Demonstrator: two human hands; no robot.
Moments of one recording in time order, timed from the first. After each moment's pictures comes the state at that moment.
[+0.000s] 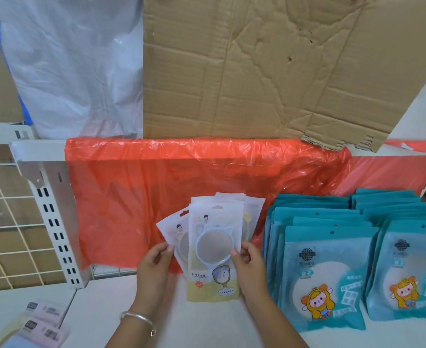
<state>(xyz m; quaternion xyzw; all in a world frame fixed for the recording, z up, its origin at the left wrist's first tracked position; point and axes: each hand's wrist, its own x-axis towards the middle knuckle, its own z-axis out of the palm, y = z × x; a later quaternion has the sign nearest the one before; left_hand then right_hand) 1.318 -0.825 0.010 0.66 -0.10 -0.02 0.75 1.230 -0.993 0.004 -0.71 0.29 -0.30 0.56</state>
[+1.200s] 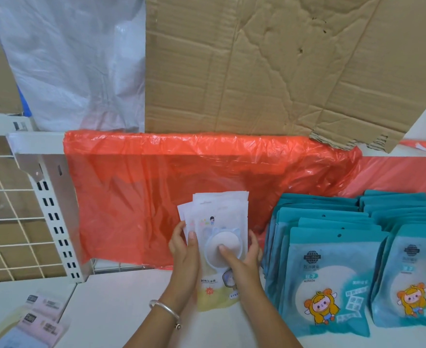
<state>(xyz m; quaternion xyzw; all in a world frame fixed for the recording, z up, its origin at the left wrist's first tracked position) 1.291 -0.873 0.034 0.67 -0.16 -0.03 0.72 1.241 -0.986 0.006 -0.66 0.26 -0.29 0.64</state>
